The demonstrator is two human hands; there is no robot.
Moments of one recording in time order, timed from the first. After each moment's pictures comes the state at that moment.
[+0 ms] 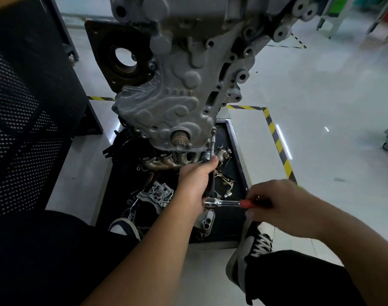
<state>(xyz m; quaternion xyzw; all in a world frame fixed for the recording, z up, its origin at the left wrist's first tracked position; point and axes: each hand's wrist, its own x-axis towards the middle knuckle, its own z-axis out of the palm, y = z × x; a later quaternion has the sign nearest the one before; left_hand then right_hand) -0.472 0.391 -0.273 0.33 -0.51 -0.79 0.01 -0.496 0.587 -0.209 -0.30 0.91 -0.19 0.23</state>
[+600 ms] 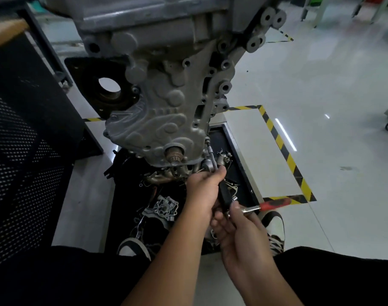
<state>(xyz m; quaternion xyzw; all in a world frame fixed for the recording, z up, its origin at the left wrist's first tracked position) -0.488 0.404 -0.280 0.31 -0.60 -0.74 0.02 -0.419 0.496 -0.264 0.27 0.37 -0.88 0.15</state>
